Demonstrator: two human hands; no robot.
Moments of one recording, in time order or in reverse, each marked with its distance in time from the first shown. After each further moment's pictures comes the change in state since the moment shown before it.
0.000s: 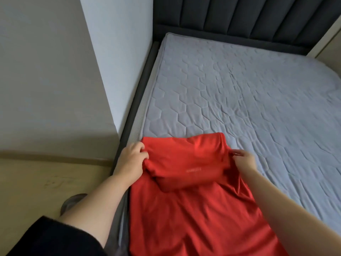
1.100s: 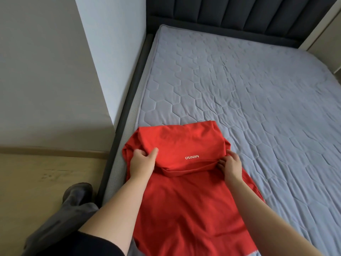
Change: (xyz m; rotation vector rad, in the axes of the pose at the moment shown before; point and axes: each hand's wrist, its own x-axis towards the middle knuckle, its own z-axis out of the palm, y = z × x) left_hand -0.015 0.071 0.017 -0.913 -0.004 -0.995; right_hand -0.058 0.029 0.014 0.555 0.030 0.179
